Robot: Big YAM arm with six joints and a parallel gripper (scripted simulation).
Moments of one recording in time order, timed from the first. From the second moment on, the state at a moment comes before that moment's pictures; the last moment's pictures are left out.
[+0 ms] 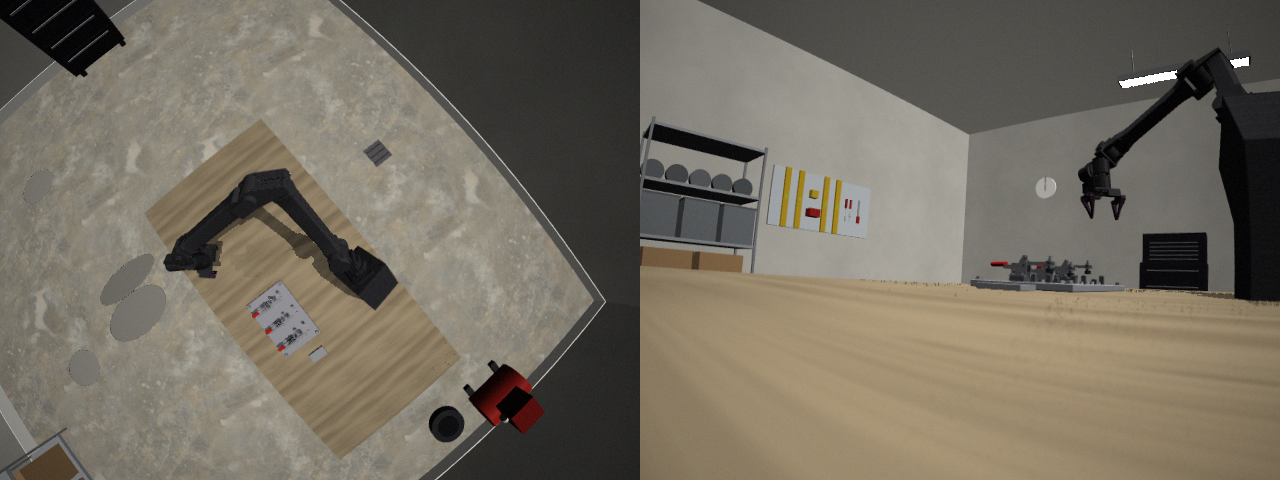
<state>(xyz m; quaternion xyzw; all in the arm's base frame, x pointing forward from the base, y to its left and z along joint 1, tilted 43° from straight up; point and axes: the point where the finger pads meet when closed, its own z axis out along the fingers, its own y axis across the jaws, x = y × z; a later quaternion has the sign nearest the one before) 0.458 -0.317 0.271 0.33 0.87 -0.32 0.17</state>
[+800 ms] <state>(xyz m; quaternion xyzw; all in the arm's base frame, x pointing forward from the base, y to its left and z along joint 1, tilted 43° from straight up) 0.462 -0.302 0.253 0.32 0.87 -0.33 0.17</state>
